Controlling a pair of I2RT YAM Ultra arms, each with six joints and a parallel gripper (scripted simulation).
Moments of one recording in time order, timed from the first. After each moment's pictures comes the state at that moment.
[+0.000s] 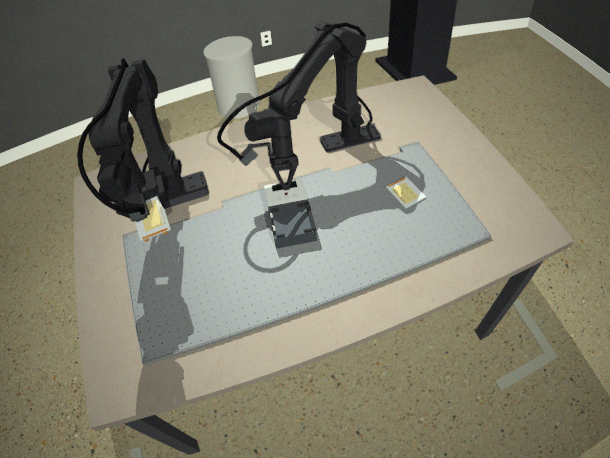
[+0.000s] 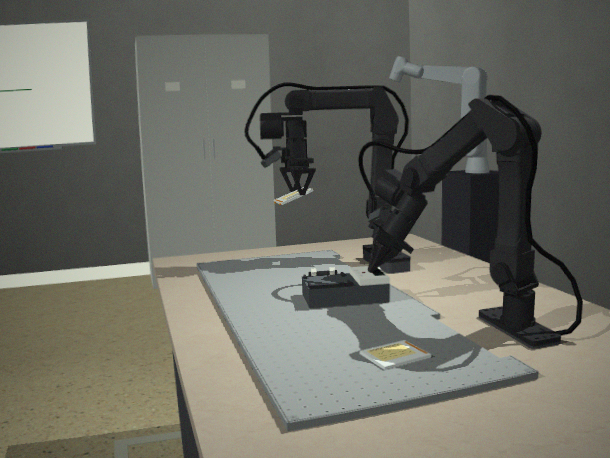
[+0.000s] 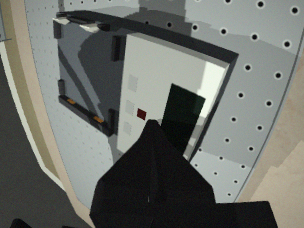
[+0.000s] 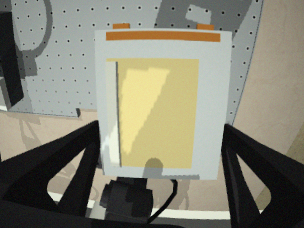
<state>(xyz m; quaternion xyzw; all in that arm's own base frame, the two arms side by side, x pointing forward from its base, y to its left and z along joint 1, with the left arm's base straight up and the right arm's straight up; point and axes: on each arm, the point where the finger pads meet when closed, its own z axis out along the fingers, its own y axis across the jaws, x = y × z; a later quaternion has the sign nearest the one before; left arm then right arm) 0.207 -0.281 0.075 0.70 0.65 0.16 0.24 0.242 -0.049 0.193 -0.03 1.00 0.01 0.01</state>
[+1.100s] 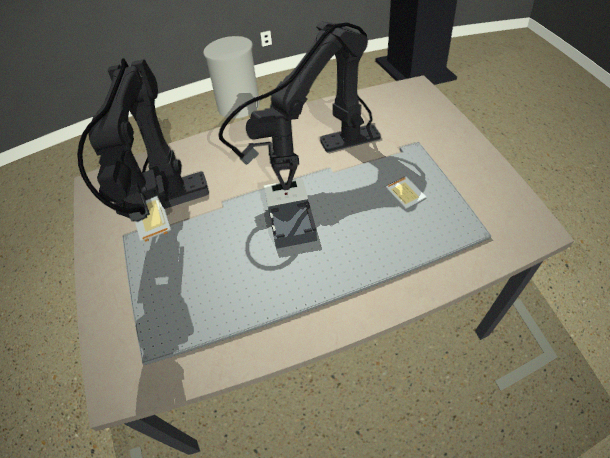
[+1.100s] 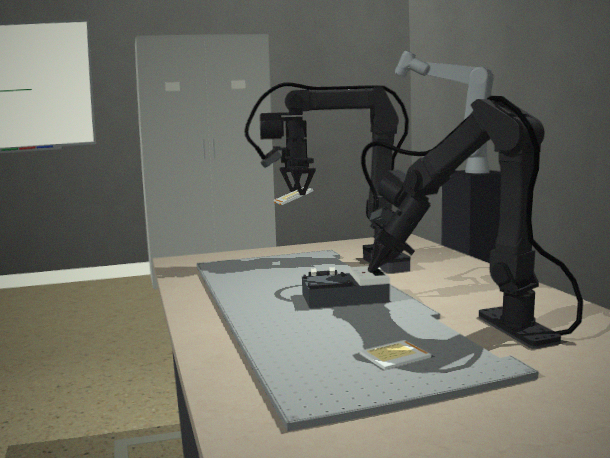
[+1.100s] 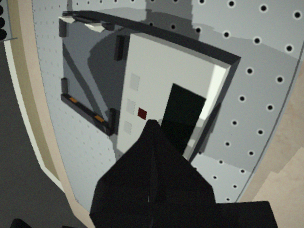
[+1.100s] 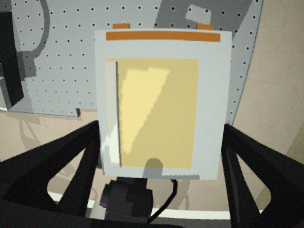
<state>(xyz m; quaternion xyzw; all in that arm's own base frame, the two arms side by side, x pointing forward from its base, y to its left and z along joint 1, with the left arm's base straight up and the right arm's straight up) 0.207 -0.280 0.075 0.69 0.65 0.16 0.26 0.242 -0.049 0.193 -0.03 1.00 0.01 0.01</state>
